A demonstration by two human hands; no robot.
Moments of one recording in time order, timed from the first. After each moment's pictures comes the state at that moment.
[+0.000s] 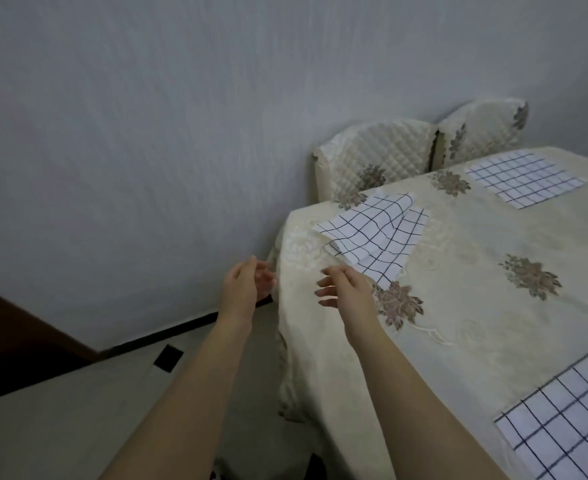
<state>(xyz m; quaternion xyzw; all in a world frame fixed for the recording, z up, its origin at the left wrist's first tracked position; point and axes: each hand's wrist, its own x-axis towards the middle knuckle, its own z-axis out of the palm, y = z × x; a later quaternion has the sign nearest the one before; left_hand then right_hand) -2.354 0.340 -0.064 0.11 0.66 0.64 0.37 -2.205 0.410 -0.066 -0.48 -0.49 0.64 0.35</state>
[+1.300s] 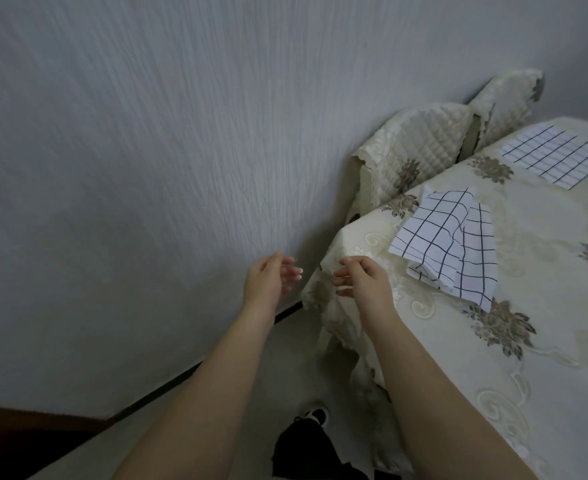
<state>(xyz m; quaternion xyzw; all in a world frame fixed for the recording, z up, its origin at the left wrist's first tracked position) -2.573 0.420 -0.107 0.18 0.64 0.56 0.49 -2.424 0.453 -0.090 -0.57 -0.41 0.57 0.42</state>
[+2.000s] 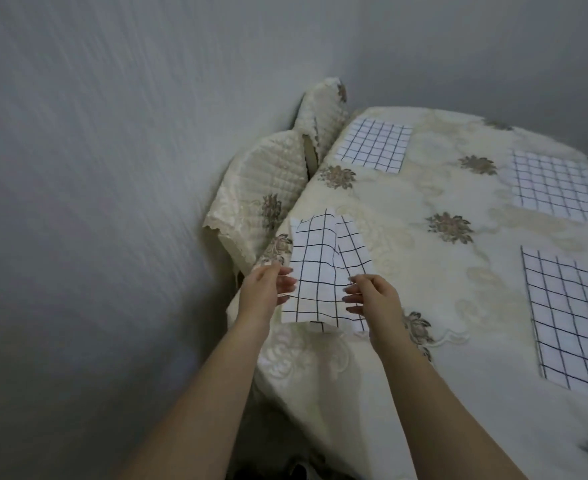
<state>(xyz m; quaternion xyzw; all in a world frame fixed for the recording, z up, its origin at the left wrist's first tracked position) -2.437 0.613 -0.075 0.35 0.57 0.41 0.62 -2.268 0.557 -0.085 -0.66 -0.23 0.44 0.56</state>
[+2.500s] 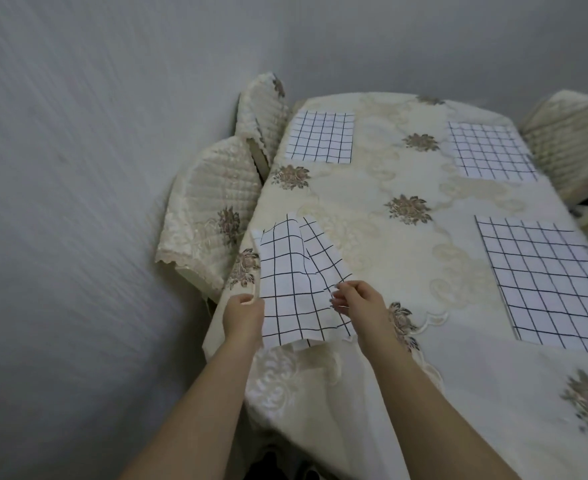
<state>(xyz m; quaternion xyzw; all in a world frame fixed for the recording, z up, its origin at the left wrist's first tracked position) -2.422 0.652 -0.115 0.43 0.69 0.25 0.52 -2.256 0.567 -0.109 -0.68 -0.15 0.41 0.59</state>
